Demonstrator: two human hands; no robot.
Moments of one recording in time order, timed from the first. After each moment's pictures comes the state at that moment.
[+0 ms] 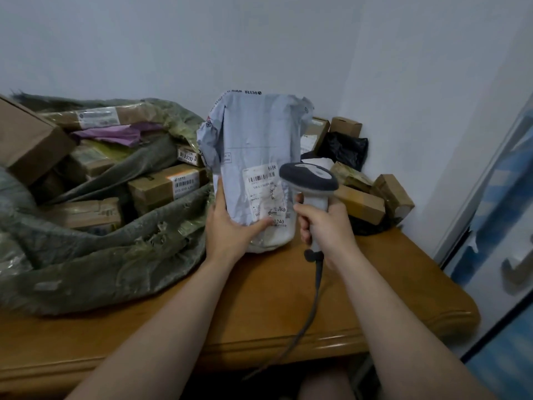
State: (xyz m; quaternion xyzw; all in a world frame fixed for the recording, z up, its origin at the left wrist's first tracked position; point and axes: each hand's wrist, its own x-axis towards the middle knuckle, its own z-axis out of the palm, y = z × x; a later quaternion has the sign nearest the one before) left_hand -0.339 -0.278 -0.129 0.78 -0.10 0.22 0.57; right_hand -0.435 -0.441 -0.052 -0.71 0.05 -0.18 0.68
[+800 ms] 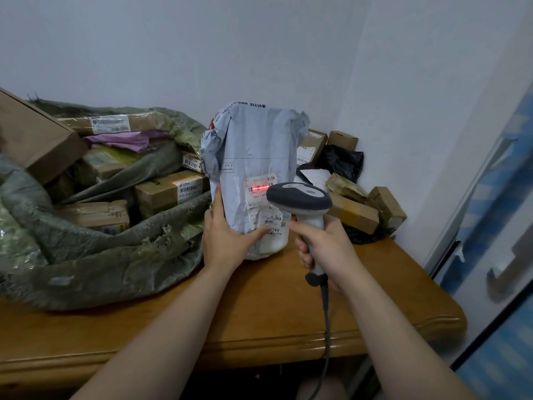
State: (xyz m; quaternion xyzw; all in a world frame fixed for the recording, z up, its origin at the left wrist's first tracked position) left_hand -0.355 -0.271 -0.127 0.80 -0.06 0.23 0.54; right_hand -0.472 -0.430 -0.045 -0.74 -0.01 -0.11 0.67
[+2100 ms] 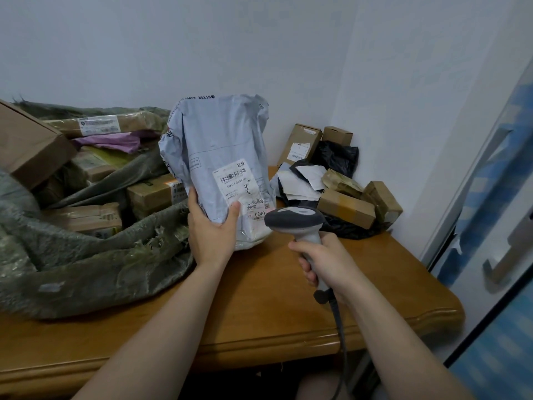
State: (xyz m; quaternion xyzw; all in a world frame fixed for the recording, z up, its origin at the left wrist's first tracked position) left_hand -0.352 -0.270 -0.117 0.73 0.03 0.27 0.63; right_hand -0.478 -0.446 -0.069 -0.78 0.07 -0.04 0.62
